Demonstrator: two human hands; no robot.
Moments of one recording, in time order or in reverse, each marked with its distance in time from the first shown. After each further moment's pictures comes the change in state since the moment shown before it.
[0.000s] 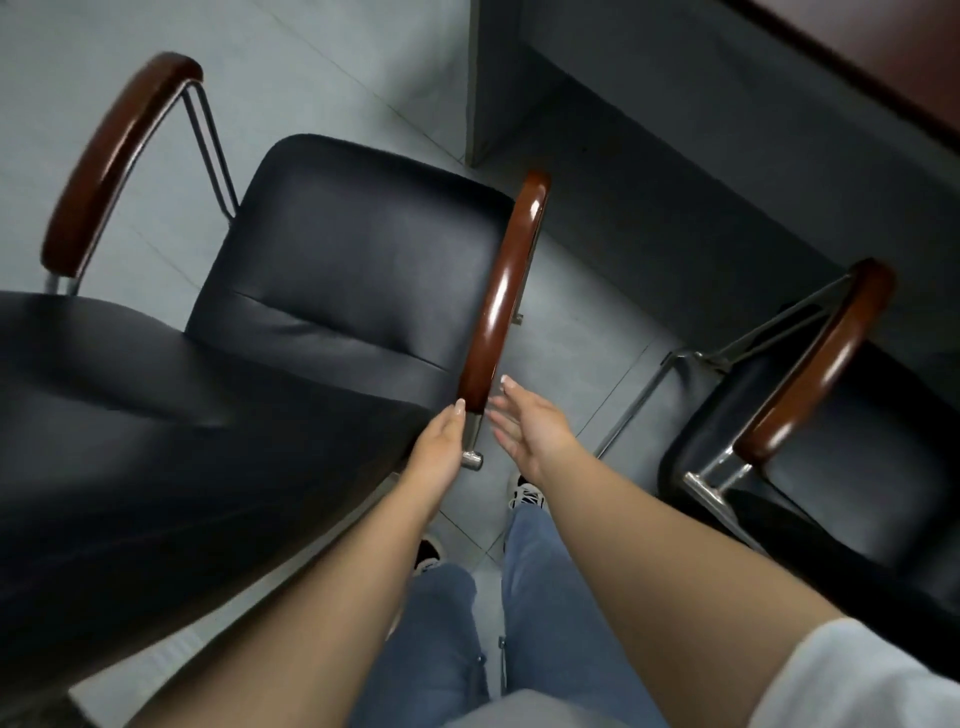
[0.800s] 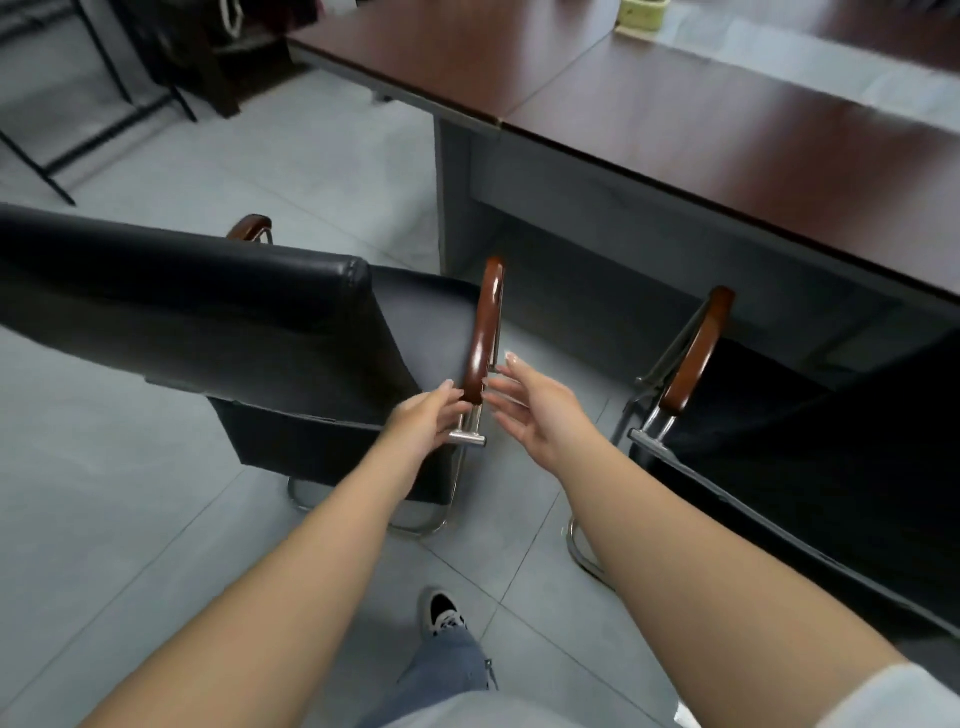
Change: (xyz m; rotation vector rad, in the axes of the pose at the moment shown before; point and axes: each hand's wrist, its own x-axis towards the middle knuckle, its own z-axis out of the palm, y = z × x) left_hand -0.174 0.022 -0.067 -0.213 -0.133 0.204; right_hand -0.199 0.037 -0.001 0.031 -0.114 -0.378
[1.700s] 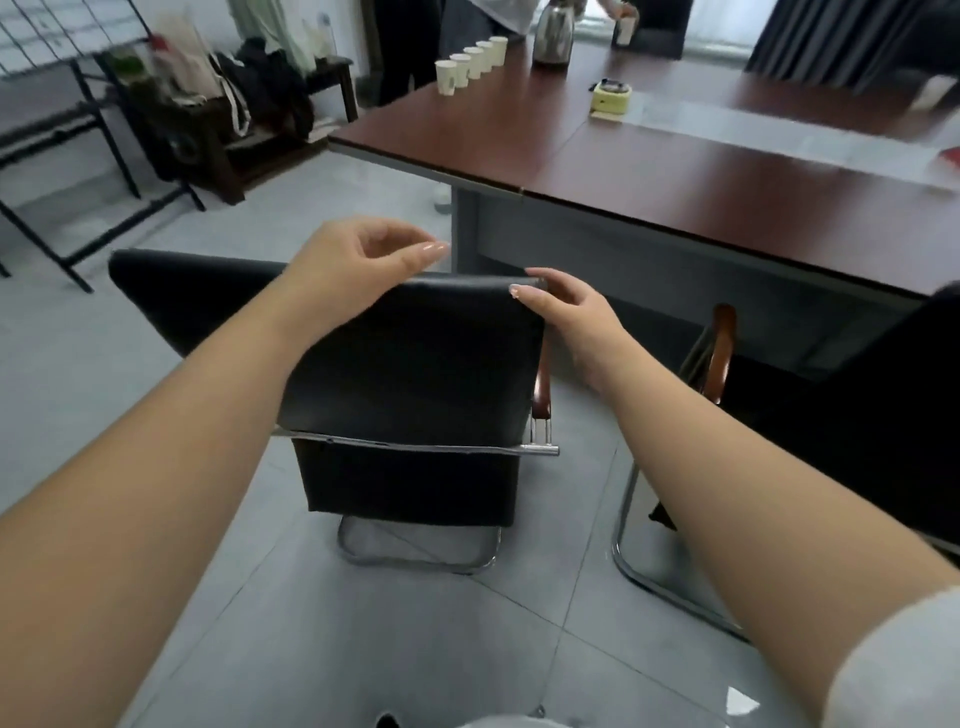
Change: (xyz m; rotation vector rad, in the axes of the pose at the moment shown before) left_hand -0.124 0.162 -0.182 0.740 -0.028 0.759; right_hand -0.087 -0.022 0.125 -0.406 -0.082 -0.656
